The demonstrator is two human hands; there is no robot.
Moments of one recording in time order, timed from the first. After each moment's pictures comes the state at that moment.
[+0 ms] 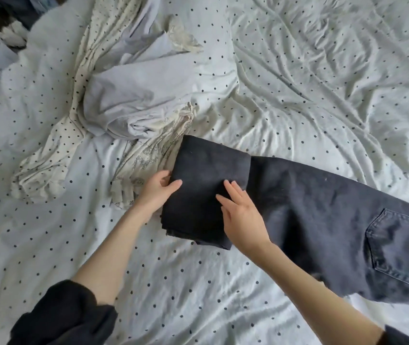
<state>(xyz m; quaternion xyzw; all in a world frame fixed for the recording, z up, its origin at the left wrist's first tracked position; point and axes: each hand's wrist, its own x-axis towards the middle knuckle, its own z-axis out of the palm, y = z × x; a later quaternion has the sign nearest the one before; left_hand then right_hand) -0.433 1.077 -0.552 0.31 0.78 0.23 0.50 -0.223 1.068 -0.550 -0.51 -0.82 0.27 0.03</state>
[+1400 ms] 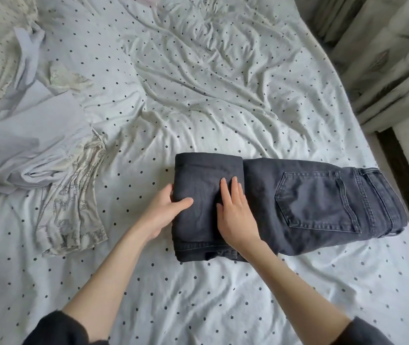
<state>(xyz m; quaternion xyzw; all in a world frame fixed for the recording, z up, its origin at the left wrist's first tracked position) -0.252 1.100 -0.516 0.39 0.66 0.19 0.61 -0.082 1.058 -0.550 -0.68 -0.64 0.34 0.10</state>
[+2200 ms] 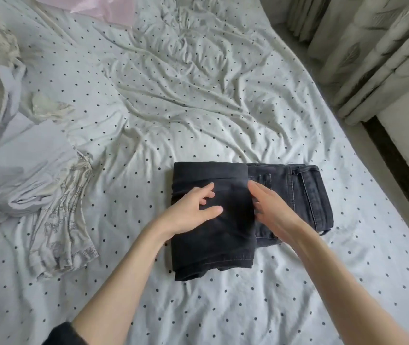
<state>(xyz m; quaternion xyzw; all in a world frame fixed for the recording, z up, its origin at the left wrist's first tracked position) -0.175 1.103 -0.468 0.62 0.54 -0.01 0.57 0.015 1.067 -0.508 -0.55 -0.24 0.73 0.34</state>
